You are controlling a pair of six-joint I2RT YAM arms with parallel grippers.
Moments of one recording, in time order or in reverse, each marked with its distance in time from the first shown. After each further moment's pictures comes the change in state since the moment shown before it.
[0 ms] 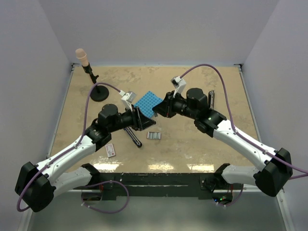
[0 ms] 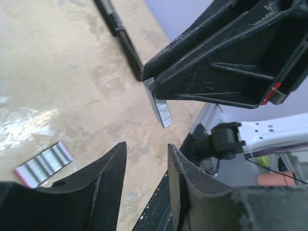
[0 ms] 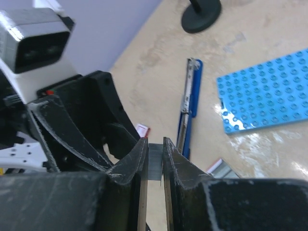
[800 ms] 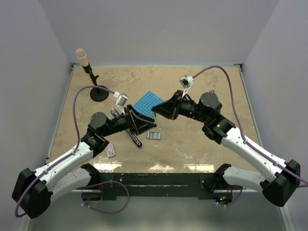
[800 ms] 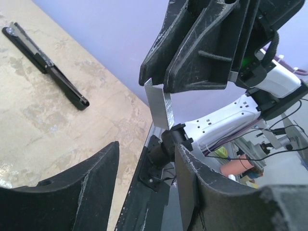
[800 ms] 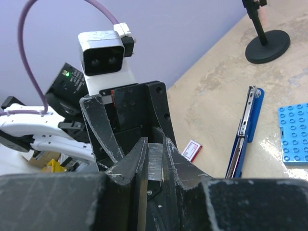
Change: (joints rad) left arm 0.000 -0.086 -0.116 0.401 0.184 -0.141; right arm -0.002 -0.143 -0.067 0.211 -0.177 0.173
